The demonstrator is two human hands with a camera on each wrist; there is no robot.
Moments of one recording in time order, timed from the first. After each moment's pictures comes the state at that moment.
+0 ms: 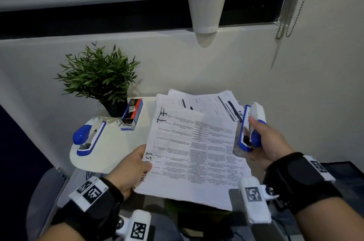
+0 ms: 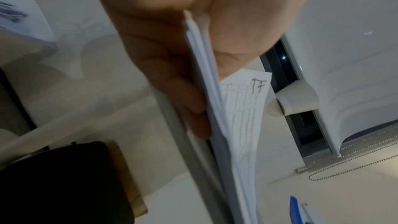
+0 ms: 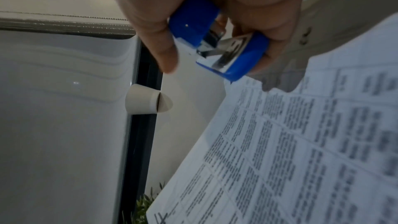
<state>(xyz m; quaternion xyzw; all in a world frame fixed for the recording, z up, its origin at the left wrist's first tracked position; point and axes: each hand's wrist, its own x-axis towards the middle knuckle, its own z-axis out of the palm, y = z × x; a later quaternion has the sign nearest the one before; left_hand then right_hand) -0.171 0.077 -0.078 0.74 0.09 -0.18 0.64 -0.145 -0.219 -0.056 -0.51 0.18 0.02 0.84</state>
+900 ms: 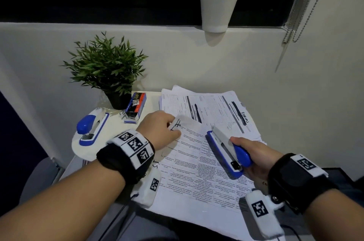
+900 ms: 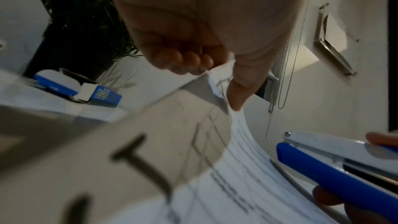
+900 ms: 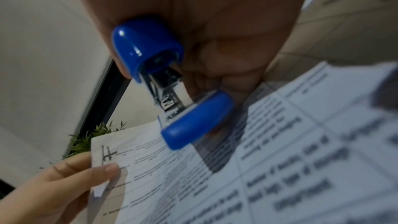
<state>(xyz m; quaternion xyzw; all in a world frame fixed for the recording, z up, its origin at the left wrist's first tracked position) -0.125 0.045 -0.034 0.97 -0.06 0.02 0.25 -0.161 -0.206 -0.062 -0.60 0.17 0.22 0.75</state>
